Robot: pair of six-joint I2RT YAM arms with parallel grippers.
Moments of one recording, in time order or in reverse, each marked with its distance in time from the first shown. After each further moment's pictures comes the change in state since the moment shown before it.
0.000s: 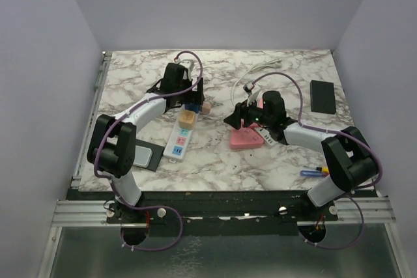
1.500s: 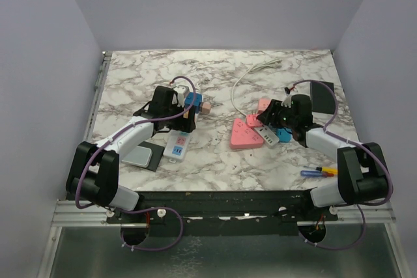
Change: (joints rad) left arm 0.002 -0.283 -0.333 -0.087 0.098 0.113; right arm -0.302 -0.143 -0.135 -0.215 0.163 0.228
